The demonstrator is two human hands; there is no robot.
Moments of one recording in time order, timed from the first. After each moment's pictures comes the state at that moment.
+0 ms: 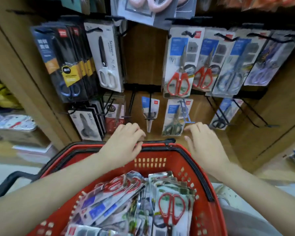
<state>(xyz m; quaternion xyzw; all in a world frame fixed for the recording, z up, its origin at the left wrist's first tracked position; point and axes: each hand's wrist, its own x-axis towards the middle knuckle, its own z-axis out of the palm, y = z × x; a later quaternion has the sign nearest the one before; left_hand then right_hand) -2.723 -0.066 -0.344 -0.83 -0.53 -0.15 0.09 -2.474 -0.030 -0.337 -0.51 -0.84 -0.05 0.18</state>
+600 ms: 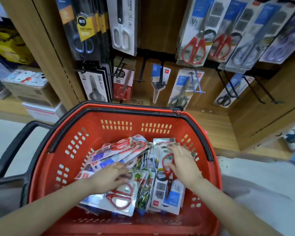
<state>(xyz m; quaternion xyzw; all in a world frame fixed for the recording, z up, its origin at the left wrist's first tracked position) -2.764 -0.211 -0.504 -0.76 -0.56 0.00 -0.33 -2.495 -0.134 -0.454 -0.51 -0.85 0.15 0.03</state>
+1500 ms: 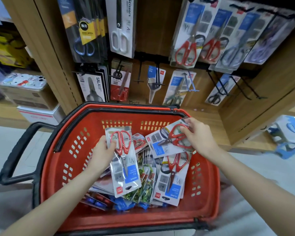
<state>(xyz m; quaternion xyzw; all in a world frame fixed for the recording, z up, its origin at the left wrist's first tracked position) -2.762 -0.203 -0.441 -0.42 -0.74 -0.40 -0.34 -2.501 -0.119 -0.358 -0.61 -0.74 0.20 0.20</state>
